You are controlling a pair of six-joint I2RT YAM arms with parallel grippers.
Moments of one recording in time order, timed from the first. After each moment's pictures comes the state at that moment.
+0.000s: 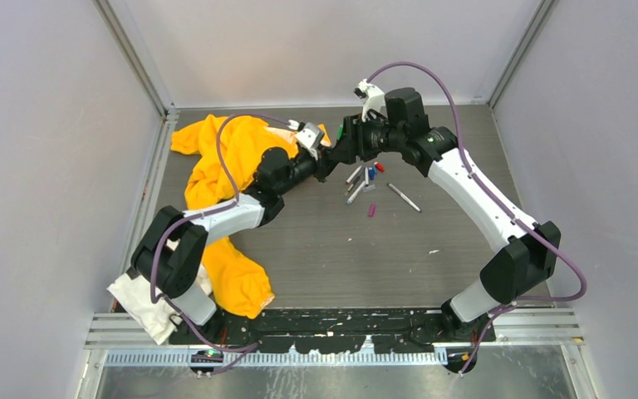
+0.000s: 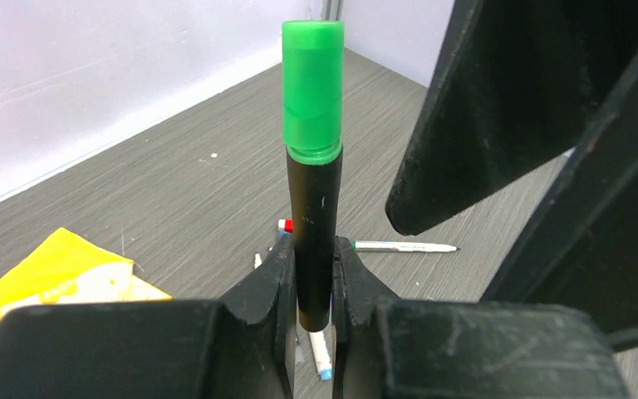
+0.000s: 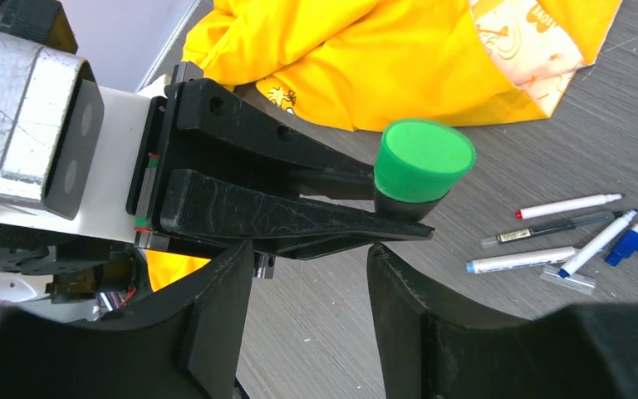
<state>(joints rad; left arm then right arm) -0.62 1.63 0.95 0.74 0.27 -0.11 0.48 1.54 1.53 -0.51 -0.45 0.24</state>
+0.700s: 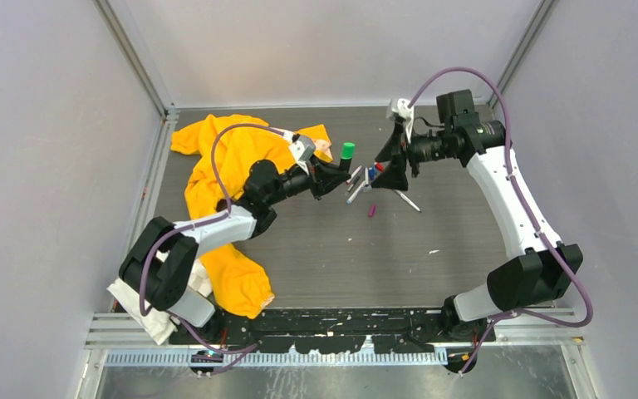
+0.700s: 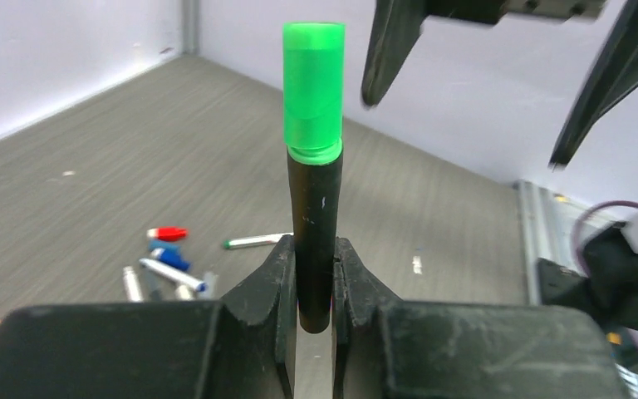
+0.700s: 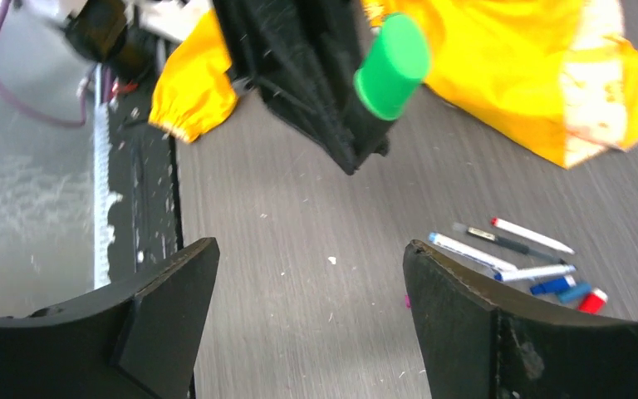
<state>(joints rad) -0.62 1.53 0.81 0.86 0.52 -0.26 0.20 1.47 1.57 -0.92 -1.03 -0.52</state>
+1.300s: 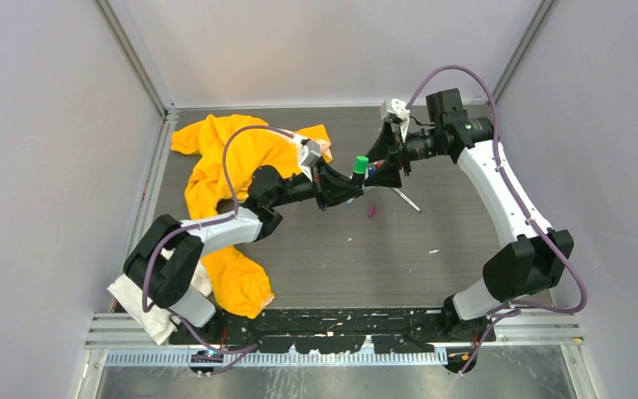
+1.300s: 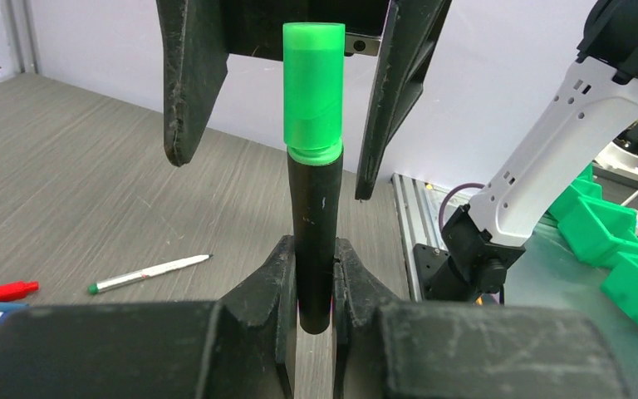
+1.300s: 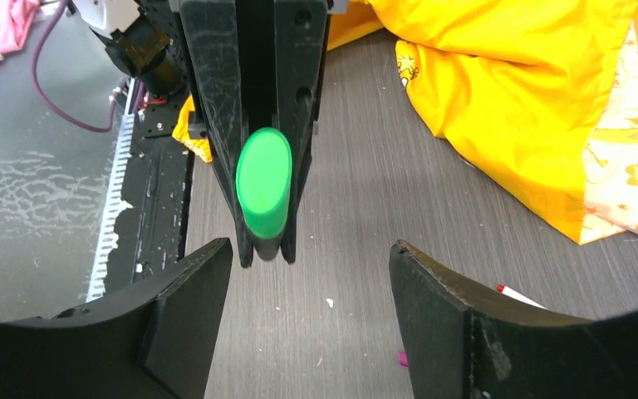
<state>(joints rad) -0.67 1.55 0.81 1.05 0.74 -0.48 0.22 1.52 1.57 -0.98 -1.20 -0.76</state>
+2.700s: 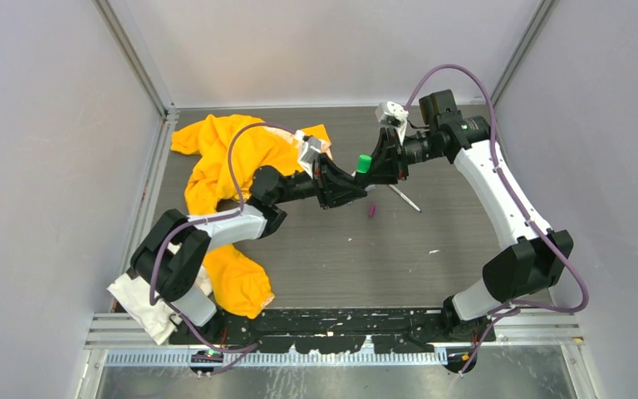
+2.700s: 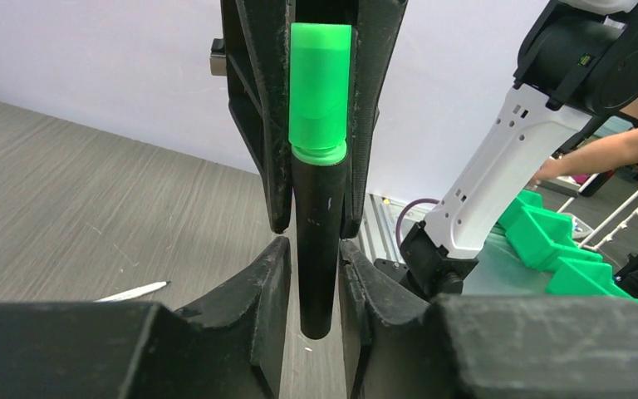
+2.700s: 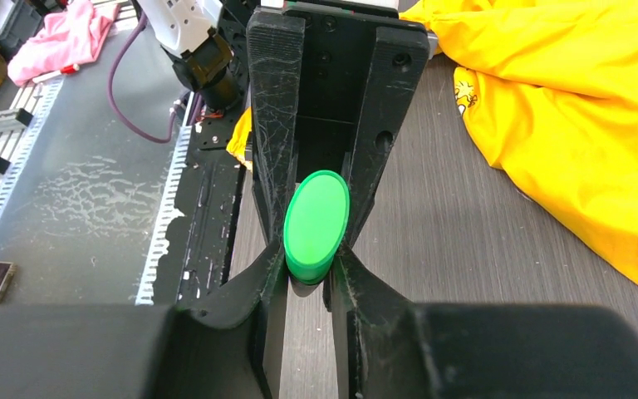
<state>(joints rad) -0.68 1.61 0.85 1.18 0.80 -0.61 0.27 1.53 1.59 -1.04 -1.28 -0.76</state>
